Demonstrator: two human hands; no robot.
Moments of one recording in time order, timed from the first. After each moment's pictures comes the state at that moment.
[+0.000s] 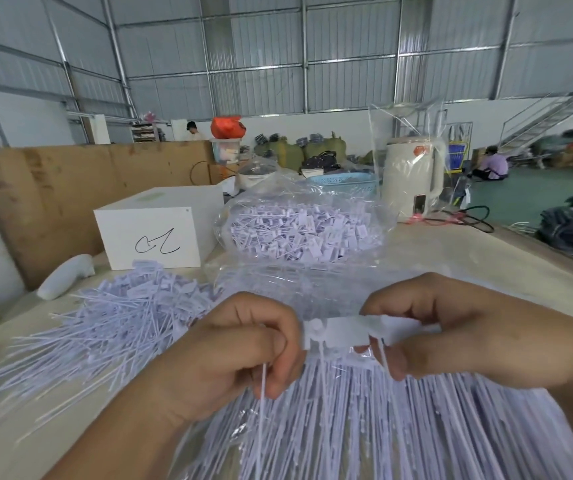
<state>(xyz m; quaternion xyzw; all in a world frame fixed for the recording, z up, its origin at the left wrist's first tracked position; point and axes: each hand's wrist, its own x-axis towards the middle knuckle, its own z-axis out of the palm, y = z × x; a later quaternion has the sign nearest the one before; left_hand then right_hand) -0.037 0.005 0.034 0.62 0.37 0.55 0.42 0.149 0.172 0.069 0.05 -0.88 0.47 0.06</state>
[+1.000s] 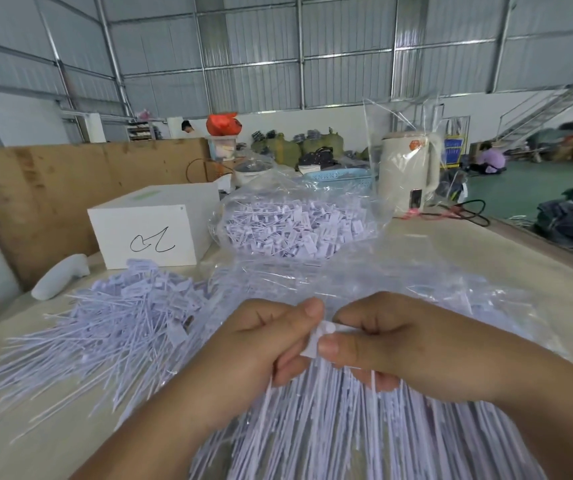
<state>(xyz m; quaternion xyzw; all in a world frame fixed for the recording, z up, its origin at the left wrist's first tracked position) -0.008 0.018 0.026 0.51 0.55 0.60 0.28 0.129 0.153 0.050 -0.08 -0.90 0.42 0.07</state>
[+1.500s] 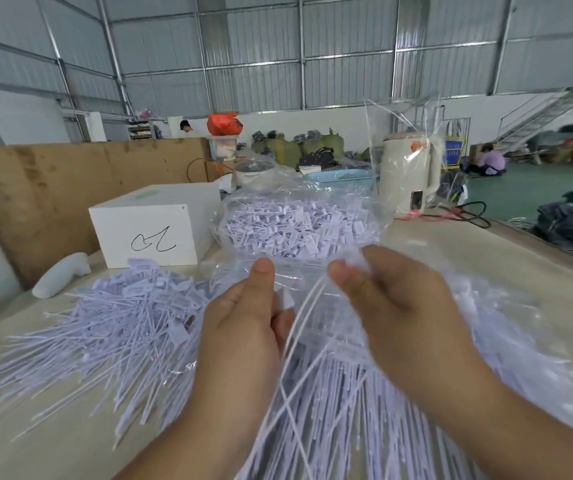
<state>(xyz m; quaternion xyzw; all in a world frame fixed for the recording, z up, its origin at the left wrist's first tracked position) 0.007 0.025 0.024 0.31 0.58 0.75 0.11 0.112 0.125 0.041 -0.14 -0.81 0.37 0.44</state>
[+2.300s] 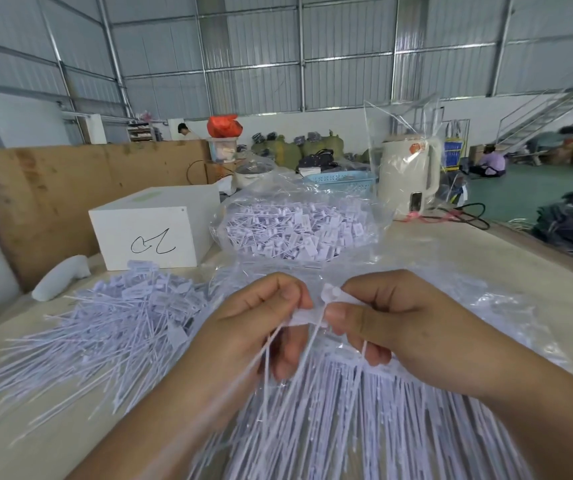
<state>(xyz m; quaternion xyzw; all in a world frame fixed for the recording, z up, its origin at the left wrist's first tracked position) -0.016 0.016 0.026 0.48 0.47 0.67 0.34 0.124 0.154 0.046 -0.03 -0.83 0.53 0.20</state>
